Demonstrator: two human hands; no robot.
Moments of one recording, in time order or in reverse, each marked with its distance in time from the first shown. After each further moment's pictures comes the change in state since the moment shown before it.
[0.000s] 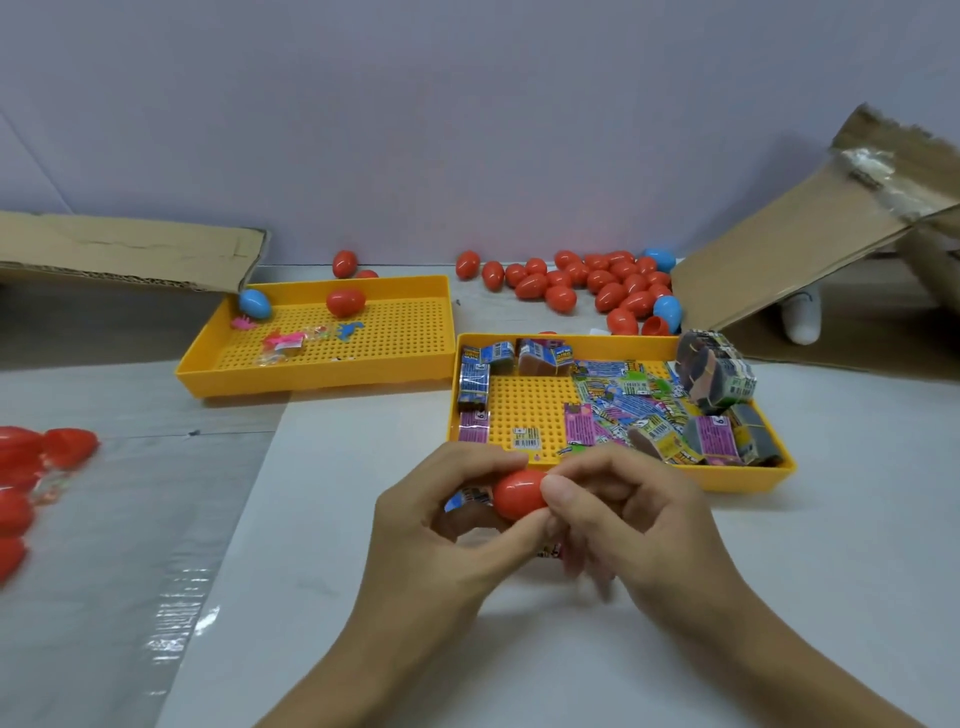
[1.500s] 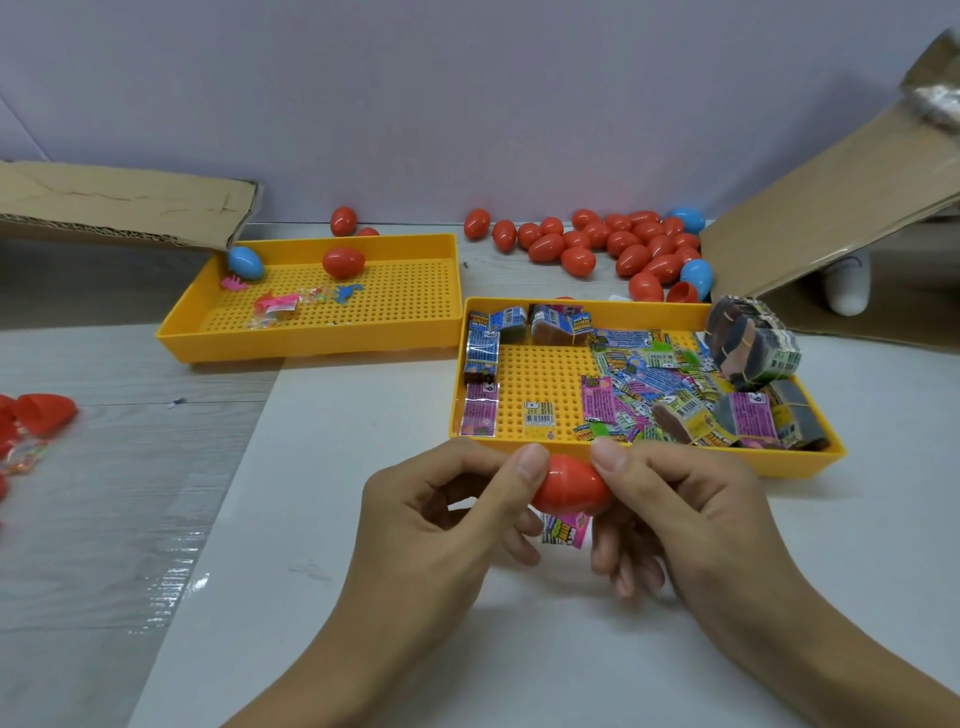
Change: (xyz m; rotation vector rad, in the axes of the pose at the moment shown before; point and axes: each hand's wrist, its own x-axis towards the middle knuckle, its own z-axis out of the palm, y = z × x) left_hand -0.001 0.005 -0.001 -0.071 0.037 -0.215; right_hand 0.001 0.001 -0.008 -0.032 -0.004 0.129
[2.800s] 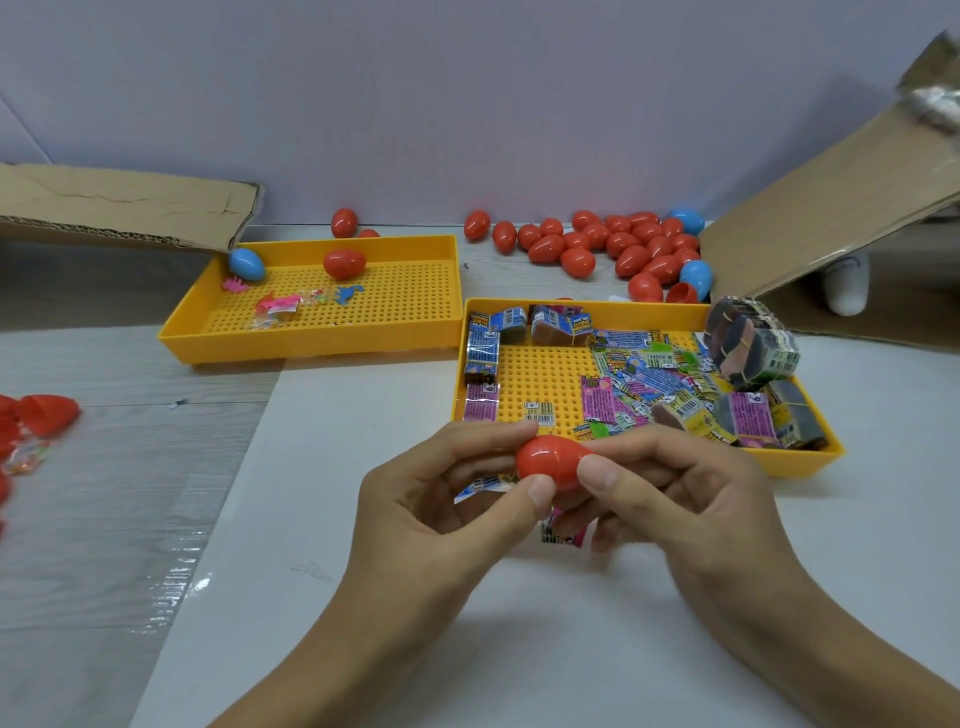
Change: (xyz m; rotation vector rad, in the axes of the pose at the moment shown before) left_hand 0.001 0.000 -0.002 -0.124 -0.050 0.017; right_hand 0.000 -0.003 0.001 0.076 0.053 -0.042
